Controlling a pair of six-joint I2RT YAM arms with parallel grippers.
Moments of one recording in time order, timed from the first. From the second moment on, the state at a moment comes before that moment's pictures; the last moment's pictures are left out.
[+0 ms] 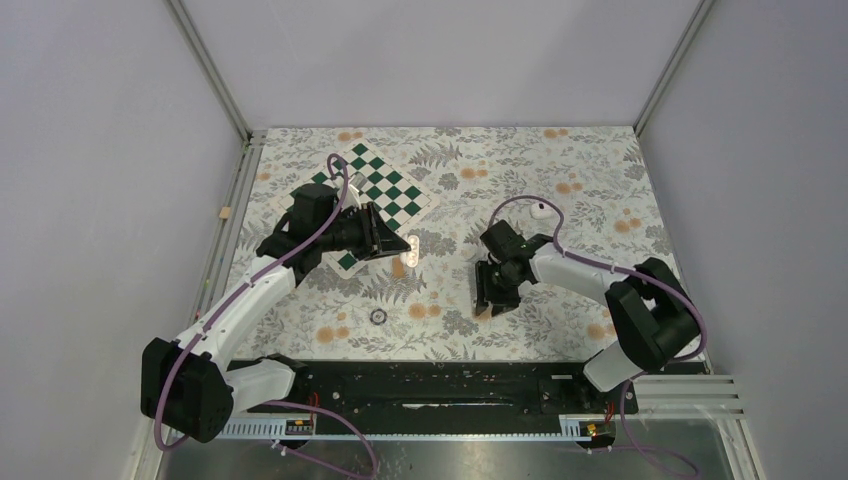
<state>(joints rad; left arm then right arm) -0.37 1.15 0.87 -0.29 0.67 -0.76 0.63 1.58 0.85 -0.61 -0.22 0.60</state>
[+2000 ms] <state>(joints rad) -0.37 1.14 0.85 -0.27 0.68 -0.78 0.65 1.55 0.93 -0.60 -0.07 0.39</state>
